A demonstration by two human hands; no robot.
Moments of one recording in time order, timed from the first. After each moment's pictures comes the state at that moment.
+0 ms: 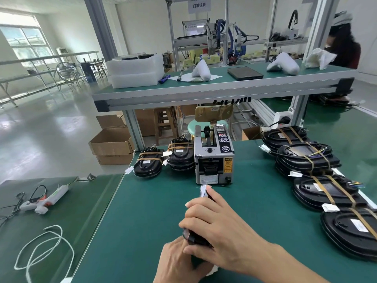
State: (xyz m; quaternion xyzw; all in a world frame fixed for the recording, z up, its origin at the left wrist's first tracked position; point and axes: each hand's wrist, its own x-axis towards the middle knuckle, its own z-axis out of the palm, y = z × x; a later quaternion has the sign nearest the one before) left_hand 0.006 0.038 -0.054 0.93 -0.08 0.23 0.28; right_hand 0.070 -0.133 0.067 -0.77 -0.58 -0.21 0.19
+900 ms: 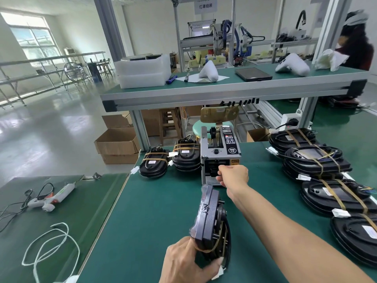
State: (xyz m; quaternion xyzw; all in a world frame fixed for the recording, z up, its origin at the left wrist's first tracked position) left_hand -0.001 0.035 -0.051 0.91 -0.07 0.29 0.30; right_hand 0.221 -0.078 0.042 -0.71 0.16 0.03 0.68
